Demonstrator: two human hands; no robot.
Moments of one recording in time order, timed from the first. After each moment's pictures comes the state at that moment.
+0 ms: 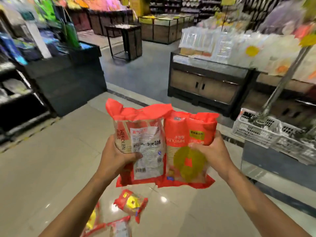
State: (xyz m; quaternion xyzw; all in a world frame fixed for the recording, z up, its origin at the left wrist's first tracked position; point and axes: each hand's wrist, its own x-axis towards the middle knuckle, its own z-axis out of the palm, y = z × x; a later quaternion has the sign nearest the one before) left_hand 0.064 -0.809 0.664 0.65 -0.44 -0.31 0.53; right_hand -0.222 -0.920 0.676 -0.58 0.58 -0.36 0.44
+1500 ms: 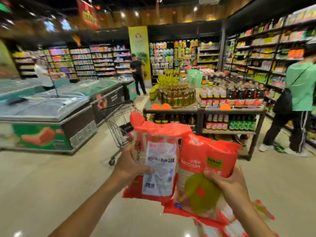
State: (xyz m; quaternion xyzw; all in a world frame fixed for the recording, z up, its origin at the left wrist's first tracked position) left_hand -0.260 -0.357 0.776 0.64 0.53 0.40 0.38; right_hand 0.041 -0.439 0.724 -0.60 -0.40 0.32 0.61
